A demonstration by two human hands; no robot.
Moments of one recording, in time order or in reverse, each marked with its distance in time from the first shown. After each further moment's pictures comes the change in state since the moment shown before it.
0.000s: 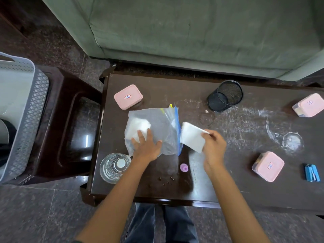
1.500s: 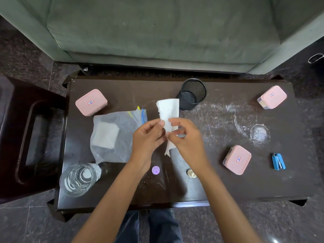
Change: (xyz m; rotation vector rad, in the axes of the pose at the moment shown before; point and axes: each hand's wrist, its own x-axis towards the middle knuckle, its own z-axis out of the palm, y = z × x) left_hand -0.070 0.114 0.006 -1.361 0.022 0.305; right_hand 0.000 -0.049 -0.043 -0.333 -0.414 -0.388
